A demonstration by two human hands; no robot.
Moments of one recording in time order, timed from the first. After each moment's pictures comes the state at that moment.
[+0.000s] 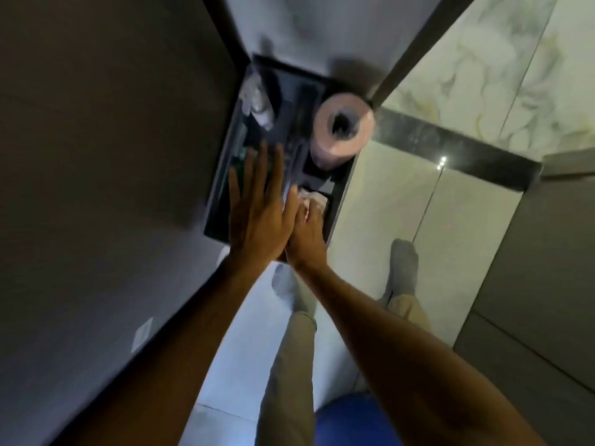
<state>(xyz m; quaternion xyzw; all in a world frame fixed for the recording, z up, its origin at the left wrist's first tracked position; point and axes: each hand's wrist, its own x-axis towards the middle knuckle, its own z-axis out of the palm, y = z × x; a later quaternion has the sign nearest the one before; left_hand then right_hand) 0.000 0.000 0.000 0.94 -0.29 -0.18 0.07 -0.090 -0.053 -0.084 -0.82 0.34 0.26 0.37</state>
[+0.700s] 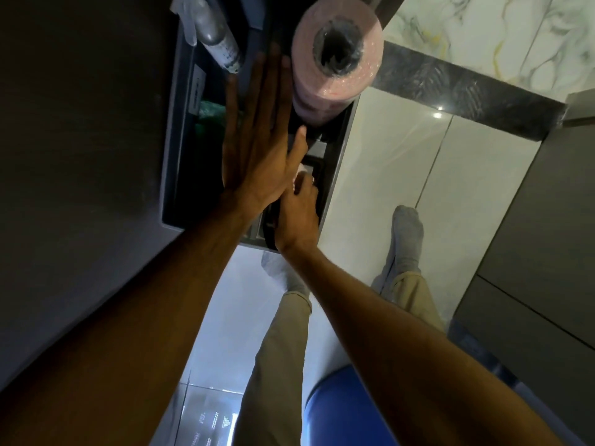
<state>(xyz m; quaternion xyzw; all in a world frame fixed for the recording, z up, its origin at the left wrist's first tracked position) 0.034 -0.043 -0.113 0.91 -0.40 -0.08 0.04 -0.092 -0.054 -0.134 -0.75 0.45 0.19 0.44</state>
